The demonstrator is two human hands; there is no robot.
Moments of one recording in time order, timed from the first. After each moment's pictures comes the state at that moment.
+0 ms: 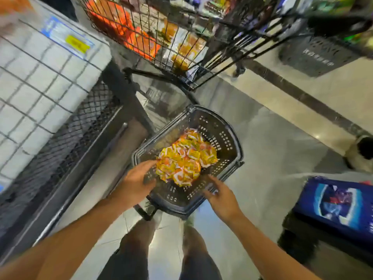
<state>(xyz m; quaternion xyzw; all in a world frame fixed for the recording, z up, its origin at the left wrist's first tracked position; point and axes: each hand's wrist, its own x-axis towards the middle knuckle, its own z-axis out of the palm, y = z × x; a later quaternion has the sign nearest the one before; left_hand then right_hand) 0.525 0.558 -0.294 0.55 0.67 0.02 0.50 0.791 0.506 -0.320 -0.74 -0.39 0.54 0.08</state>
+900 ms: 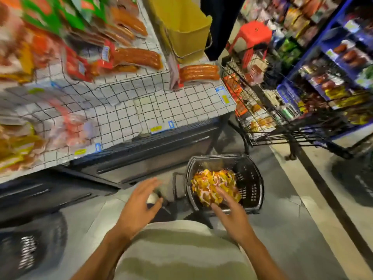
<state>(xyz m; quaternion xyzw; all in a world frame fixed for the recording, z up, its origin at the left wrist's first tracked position) 0.501 0.274 -0.076 0.44 0.82 0.23 0.29 0.764 0.439 -0.097 -0.46 -0.70 0.54 0.07</state>
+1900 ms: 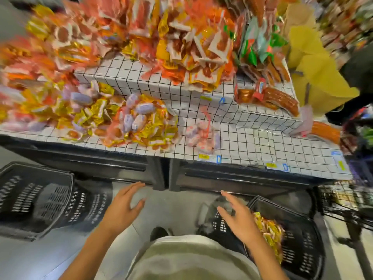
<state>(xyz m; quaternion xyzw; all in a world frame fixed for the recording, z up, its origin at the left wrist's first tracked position) 0.266 -0.056 -0.073 0.22 0.90 0.29 0.22 0.461 0.271 -0.062 -0.30 -0.84 0.44 -0.09</state>
